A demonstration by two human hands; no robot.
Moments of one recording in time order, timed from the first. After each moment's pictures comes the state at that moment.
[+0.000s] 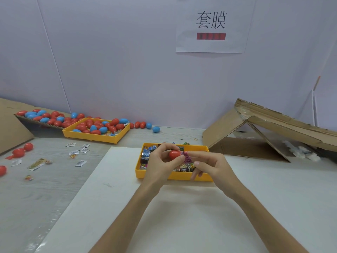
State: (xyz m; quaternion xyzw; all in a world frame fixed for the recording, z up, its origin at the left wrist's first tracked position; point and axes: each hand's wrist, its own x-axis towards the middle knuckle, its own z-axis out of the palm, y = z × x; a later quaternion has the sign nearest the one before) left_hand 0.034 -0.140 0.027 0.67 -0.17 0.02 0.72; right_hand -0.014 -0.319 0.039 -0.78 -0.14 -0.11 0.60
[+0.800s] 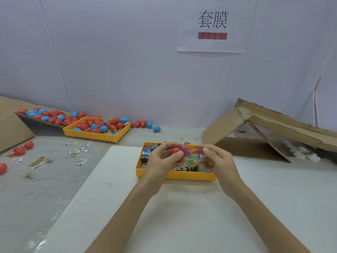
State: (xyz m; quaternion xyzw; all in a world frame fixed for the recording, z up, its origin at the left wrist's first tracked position) left_hand 0.034 -0.137 0.031 0.56 -0.17 -0.07 0.81; right_hand -0.006 -0.324 0.035 -0.70 -0.06 -0.15 0.69
